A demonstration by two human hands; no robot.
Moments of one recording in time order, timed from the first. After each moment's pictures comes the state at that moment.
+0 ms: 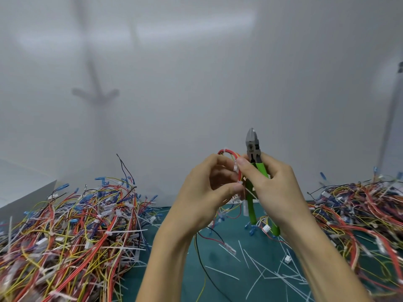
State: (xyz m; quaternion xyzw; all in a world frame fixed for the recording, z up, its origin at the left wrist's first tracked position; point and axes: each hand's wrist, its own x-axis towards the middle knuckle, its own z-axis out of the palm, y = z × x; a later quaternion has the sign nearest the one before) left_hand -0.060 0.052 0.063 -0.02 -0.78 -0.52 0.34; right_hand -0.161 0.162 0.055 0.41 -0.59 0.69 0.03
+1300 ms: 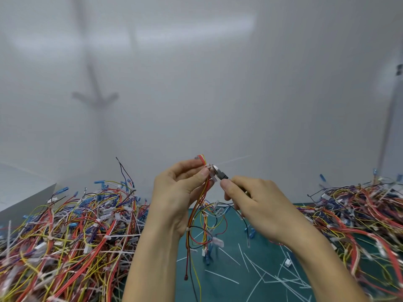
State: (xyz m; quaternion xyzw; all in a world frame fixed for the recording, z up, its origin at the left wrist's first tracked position) left_hand -0.048 0.047 0.073 0.10 -0.50 -0.76 0.41; right_hand -0.153 0.170 0.057 0.50 -0.77 0.40 0.06
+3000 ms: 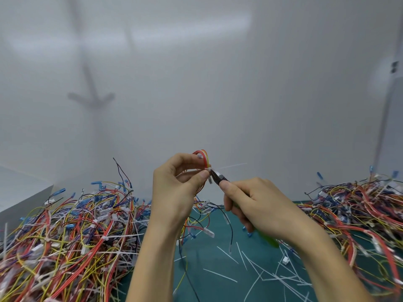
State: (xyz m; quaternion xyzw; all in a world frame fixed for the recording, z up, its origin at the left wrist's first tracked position) left_hand -0.051 0.045 0.068 0.08 -0.67 -0.55 0.49; right_hand -0.157 0.174 0.058 0.50 -0.76 0.42 -0.04
